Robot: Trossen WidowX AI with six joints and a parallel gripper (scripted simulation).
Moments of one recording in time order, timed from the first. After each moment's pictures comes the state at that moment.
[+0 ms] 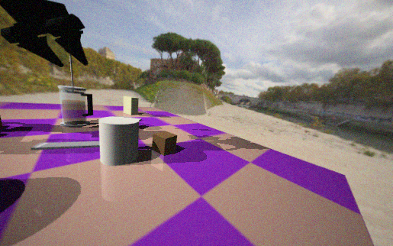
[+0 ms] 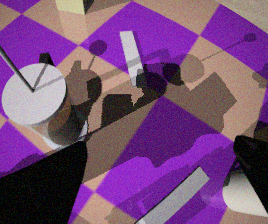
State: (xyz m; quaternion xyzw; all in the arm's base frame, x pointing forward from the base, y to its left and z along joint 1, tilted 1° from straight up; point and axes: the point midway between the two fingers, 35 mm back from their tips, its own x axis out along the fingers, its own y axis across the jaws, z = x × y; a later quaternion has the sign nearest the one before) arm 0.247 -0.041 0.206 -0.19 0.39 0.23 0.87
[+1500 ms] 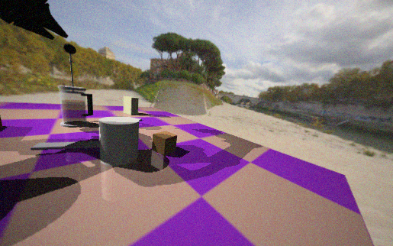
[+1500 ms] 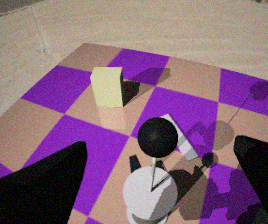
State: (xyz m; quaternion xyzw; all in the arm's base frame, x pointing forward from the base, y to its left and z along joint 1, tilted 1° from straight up) arm 0.210 0.086 0.283 -0.05 0.25 0.19 0.95
